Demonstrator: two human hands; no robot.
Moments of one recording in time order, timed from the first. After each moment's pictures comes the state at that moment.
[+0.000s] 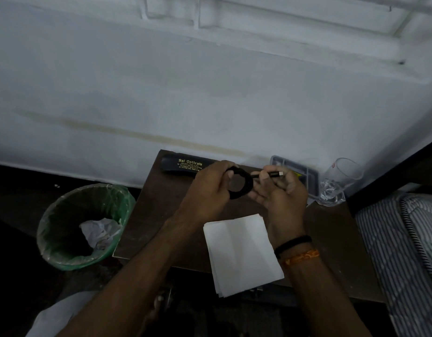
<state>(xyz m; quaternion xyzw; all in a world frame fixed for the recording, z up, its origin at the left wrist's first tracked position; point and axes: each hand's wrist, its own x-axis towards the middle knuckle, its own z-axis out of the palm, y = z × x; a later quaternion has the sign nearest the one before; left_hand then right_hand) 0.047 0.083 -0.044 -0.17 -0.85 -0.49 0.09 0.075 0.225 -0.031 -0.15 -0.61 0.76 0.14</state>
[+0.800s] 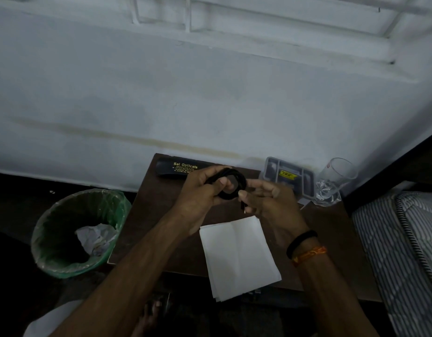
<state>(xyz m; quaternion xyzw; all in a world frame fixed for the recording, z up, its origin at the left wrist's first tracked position) 0.049 0.083 -0.044 -0.02 -0.56 -0.82 -0.12 0.072 0.250 -0.034 -0.11 -0.74 0.67 -0.03</state>
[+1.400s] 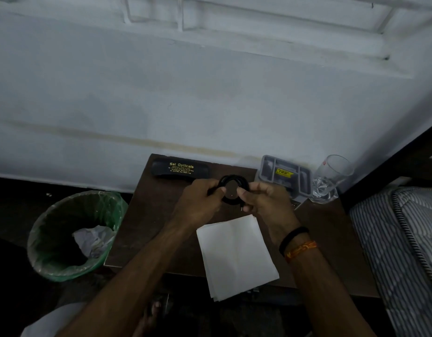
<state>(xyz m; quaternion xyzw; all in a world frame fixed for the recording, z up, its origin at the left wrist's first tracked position) 0.046 0.086 -0.067 -0.05 -0.81 -0.57 -0.09 0.064 0.253 -0.049 -0.14 -0.74 0.65 -0.04</state>
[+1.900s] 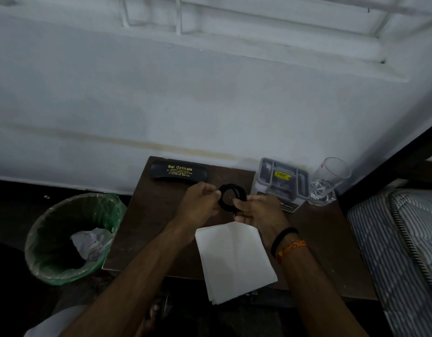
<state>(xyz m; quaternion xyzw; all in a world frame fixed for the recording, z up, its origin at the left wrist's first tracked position) 0.043 0.094 -0.073 0.10 -0.71 -0.68 -0.16 0.055 0.251 -0.071 -0.24 -0.68 0.69 -0.10</state>
